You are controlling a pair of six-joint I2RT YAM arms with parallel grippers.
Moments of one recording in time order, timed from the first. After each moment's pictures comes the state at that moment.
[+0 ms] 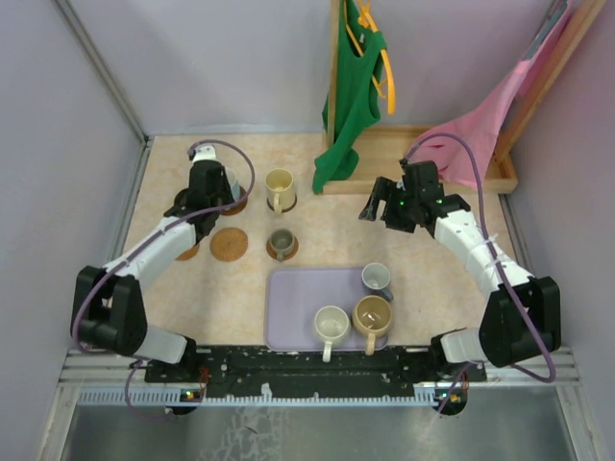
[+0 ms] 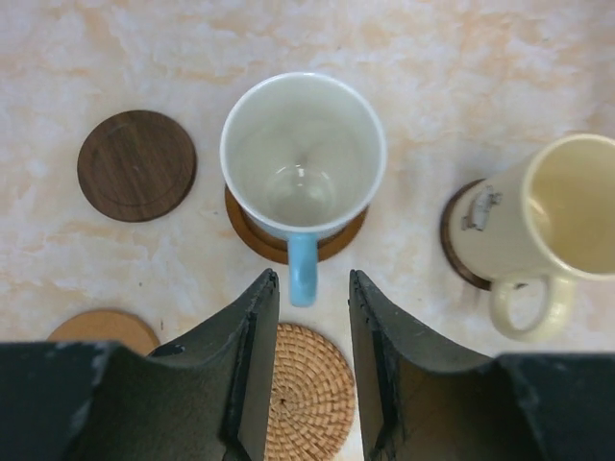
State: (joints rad) left arm -0.30 1.47 0.97 -0.04 -0.39 -0.30; right arm 0.26 1.36 1.05 -0.52 -0.22 0.52
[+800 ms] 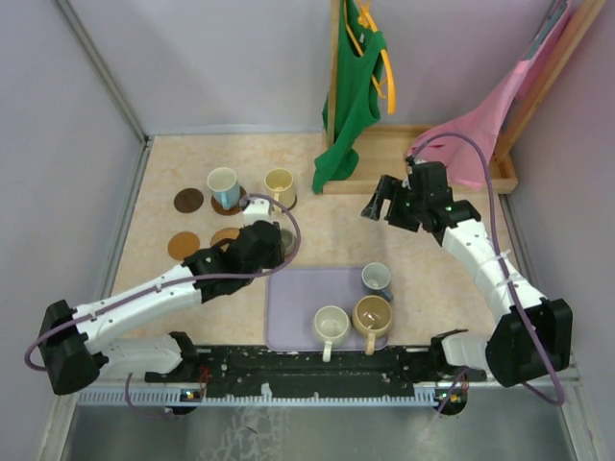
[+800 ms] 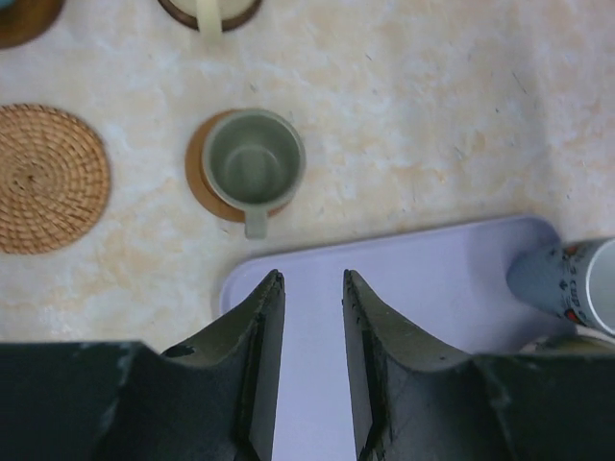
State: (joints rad) left arm -0.94 1.15 0.89 -0.39 -0.54 -0.65; right arm 0.26 1.26 1.03 -0.52 -0.22 0.52
